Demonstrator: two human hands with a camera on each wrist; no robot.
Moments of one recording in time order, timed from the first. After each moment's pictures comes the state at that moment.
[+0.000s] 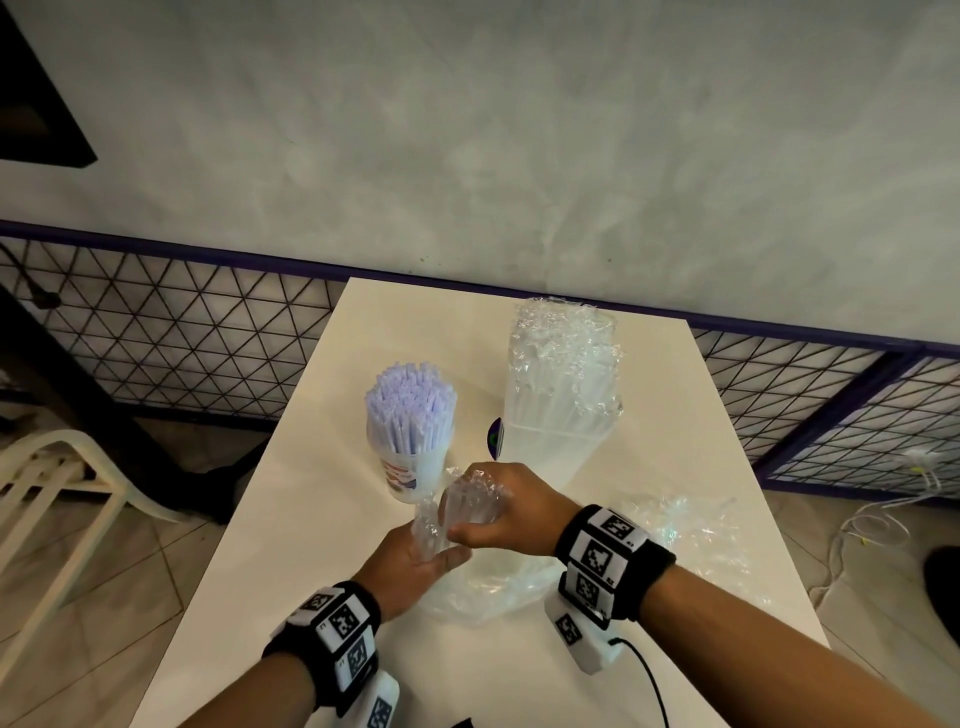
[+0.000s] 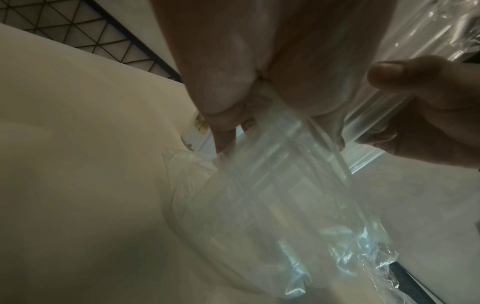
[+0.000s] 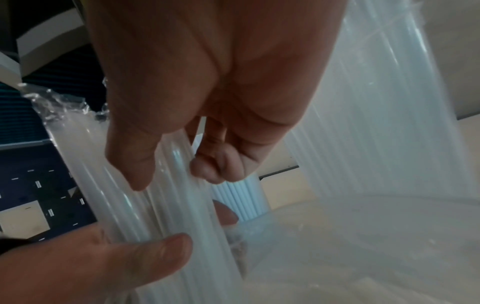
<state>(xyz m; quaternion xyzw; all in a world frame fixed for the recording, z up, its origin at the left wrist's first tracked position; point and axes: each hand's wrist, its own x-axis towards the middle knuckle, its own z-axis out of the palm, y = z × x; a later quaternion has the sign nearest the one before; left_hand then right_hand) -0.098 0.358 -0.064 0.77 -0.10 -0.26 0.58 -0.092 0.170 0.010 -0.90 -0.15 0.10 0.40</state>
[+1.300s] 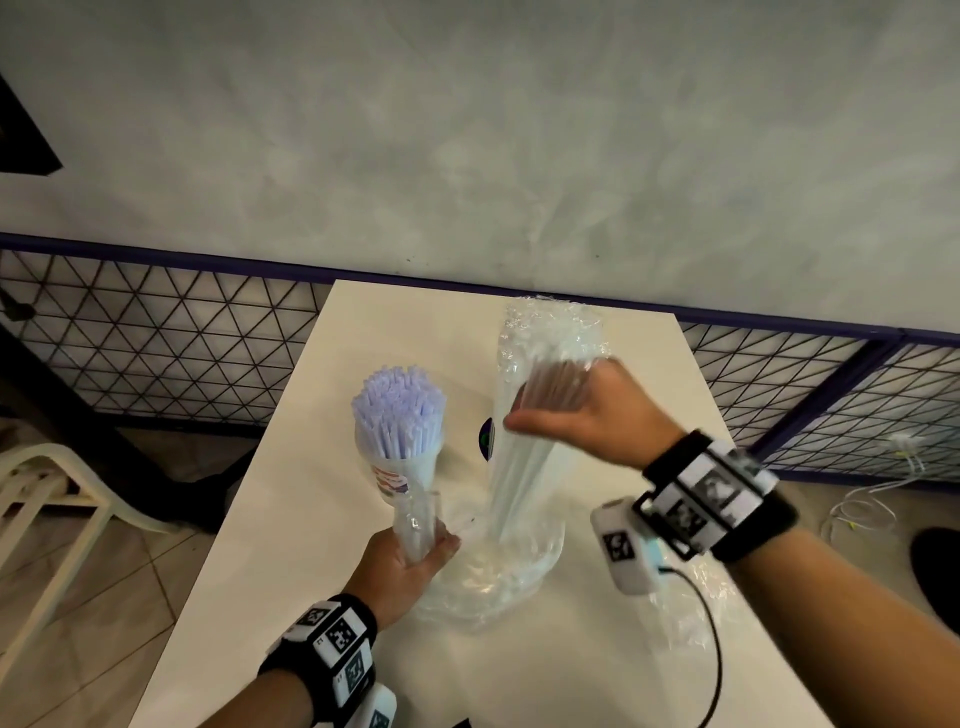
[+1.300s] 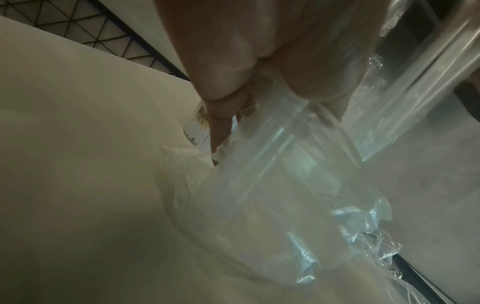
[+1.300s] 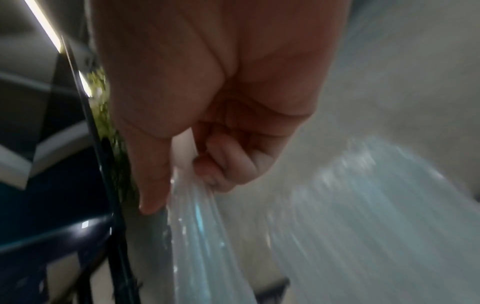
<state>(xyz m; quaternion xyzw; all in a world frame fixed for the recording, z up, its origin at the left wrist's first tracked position) -0.102 0.355 -0.067 0.78 -0.04 -0.19 0.60 -0.079 0.116 0.125 -0.91 -0.09 -0.02 0.40</state>
